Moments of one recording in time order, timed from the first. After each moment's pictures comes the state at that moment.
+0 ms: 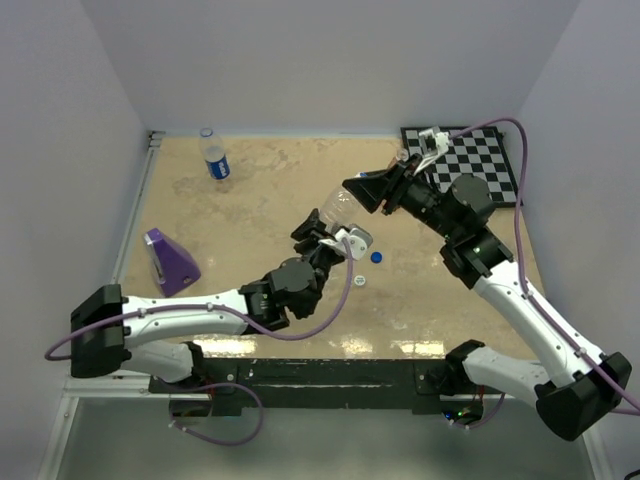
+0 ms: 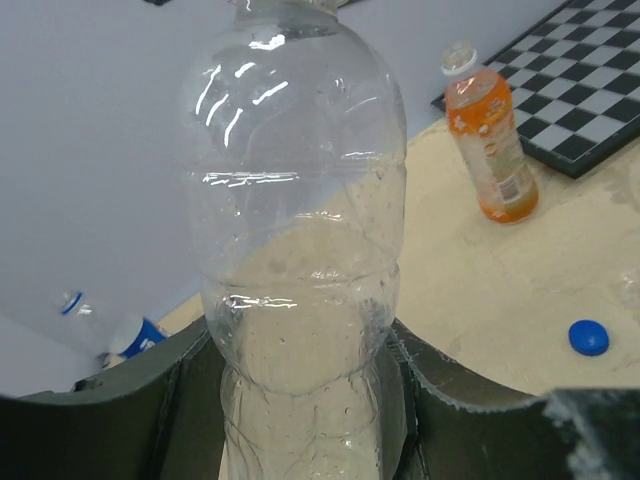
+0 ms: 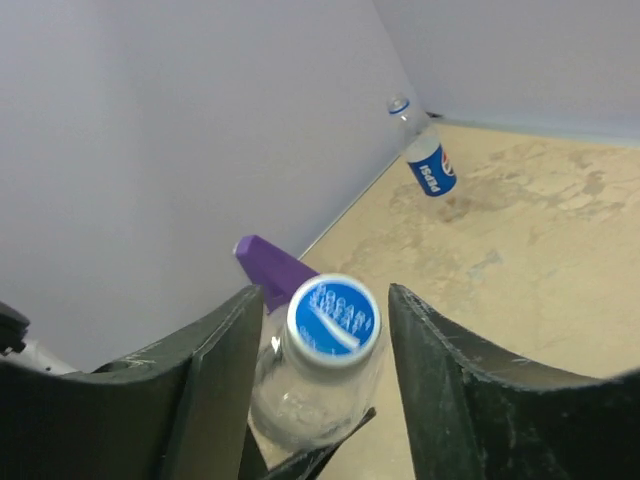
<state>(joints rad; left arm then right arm) -1.28 1.34 0.87 0.61 -0.99 0.66 0.52 1.06 1.03 0.15 -0.34 0.62</state>
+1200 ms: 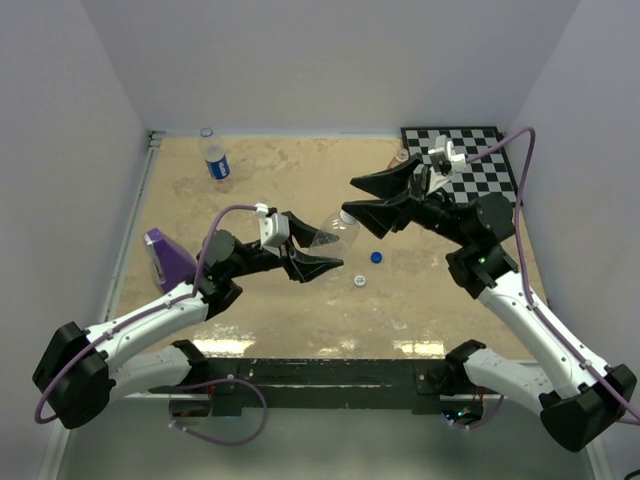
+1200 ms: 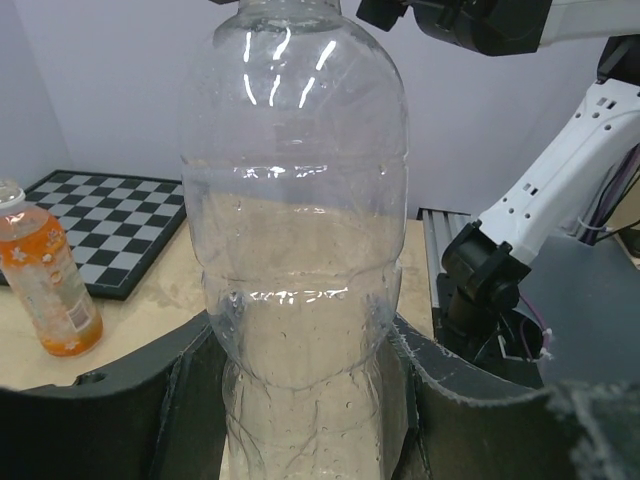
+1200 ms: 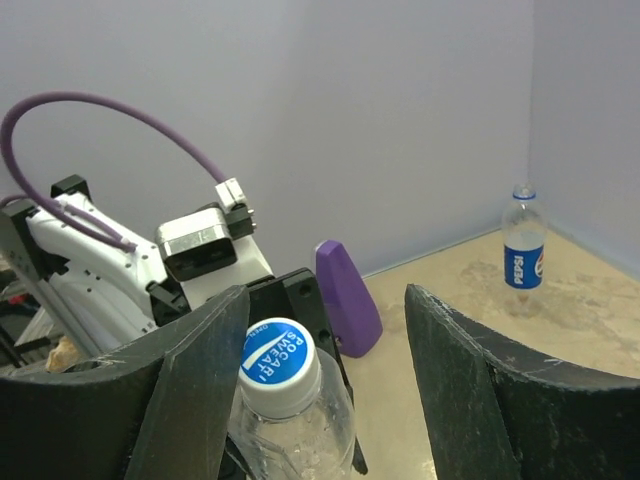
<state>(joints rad) -0.74 1.06 0.61 0.74 0.63 -0.21 0.52 0.98 0.96 0.45 -0.65 0.53</state>
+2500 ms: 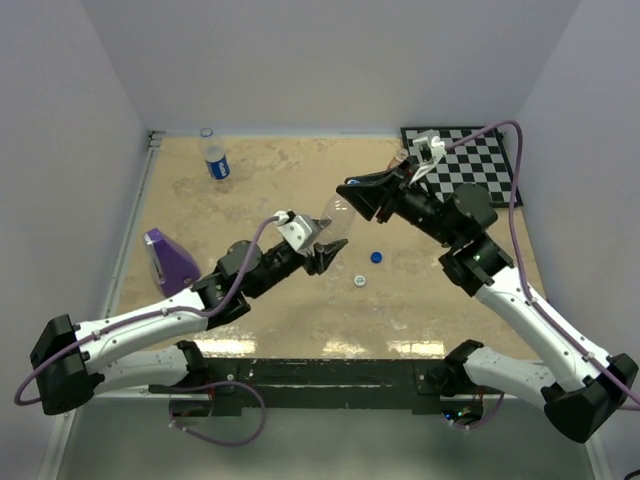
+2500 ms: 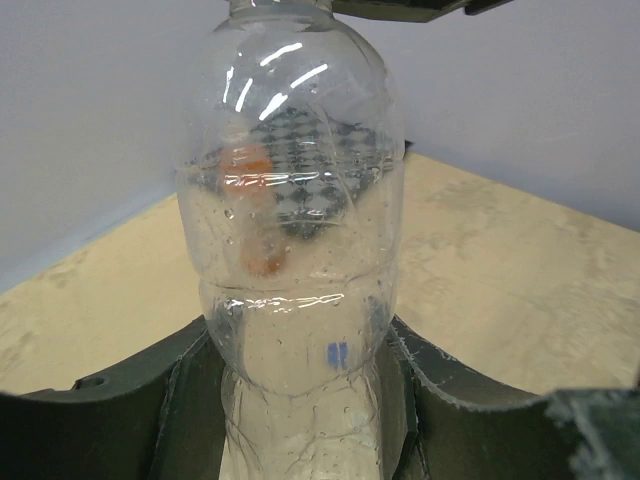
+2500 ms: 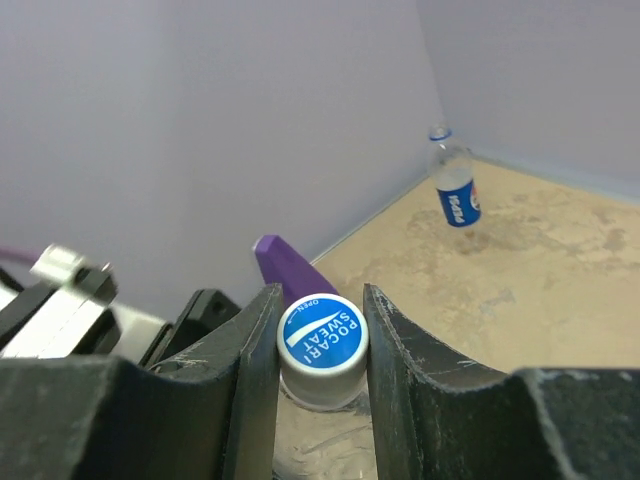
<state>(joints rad) -0.99 1.05 0.70 0.46 -0.06 0.05 0.59 1.01 1.02 0.23 -0.40 0.50</state>
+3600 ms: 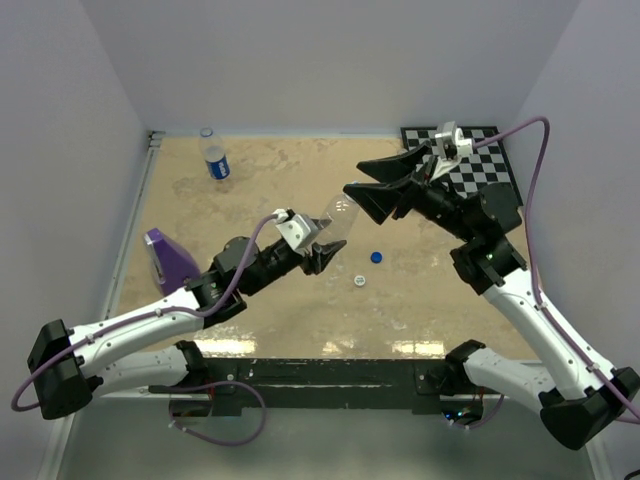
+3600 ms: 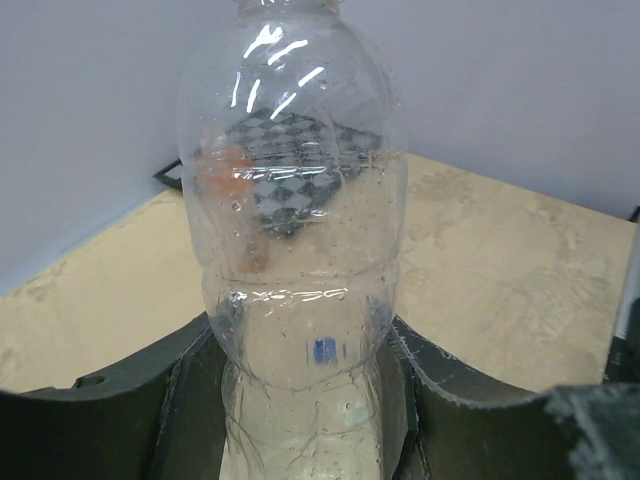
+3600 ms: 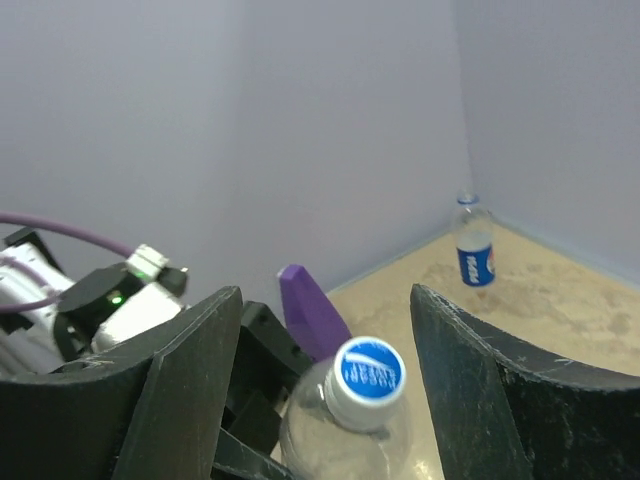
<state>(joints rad) -0.99 1.03 0.73 0.38 -0.09 0.08 0.53 0.99 1.07 0.28 -0.48 0.51</state>
